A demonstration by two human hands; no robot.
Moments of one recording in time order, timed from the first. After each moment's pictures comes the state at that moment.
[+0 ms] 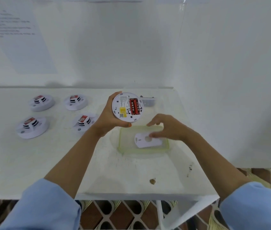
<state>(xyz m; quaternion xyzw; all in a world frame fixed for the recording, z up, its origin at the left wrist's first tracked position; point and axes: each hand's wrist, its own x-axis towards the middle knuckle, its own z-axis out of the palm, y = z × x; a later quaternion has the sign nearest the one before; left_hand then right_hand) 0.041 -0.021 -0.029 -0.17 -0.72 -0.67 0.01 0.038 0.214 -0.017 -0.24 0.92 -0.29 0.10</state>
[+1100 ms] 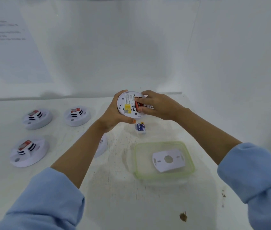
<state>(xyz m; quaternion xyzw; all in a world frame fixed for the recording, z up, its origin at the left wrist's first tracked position) -0.054 -0.062 -0.024 -0.18 -0.70 -0.69 -0.06 -0.065 0.132 0.025 -0.34 0.93 -0.12 -0.05</state>
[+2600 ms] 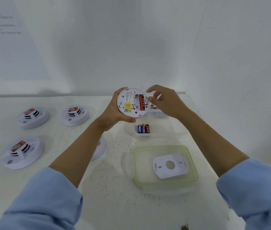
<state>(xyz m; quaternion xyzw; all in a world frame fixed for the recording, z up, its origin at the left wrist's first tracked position) -0.075 -0.064 -0.033 -0.18 -0.71 -0.68 -0.04 -0.085 0.138 0.019 -0.19 0.91 -0.35 -0.07</state>
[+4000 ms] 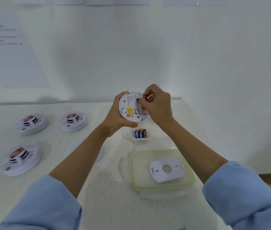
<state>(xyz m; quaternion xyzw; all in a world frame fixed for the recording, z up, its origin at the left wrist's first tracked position) -0.065 -0.047 -0.024 -0.19 -0.71 -0.68 0.00 -0.067 0.108 0.018 -0.15 0.82 -0.47 -0.28</state>
